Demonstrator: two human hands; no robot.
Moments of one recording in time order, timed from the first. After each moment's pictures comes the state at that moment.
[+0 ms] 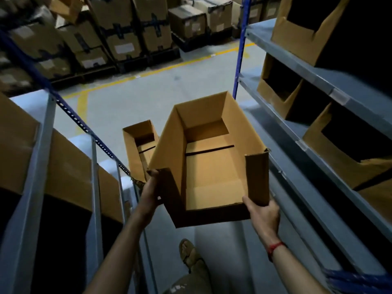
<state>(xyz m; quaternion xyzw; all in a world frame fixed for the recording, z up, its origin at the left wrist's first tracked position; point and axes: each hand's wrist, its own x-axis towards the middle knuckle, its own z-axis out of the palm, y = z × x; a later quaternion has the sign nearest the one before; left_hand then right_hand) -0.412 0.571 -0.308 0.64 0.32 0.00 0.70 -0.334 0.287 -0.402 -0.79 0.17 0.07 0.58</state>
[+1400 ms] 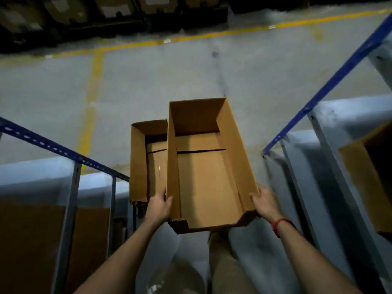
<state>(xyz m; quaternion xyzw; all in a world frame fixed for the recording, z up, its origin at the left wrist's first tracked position) -0.059 0.786 -0.467 0.74 0.48 -0.11 0.46 0.146 0.536 -0.487 -0.89 -0.04 0.36 0.28</state>
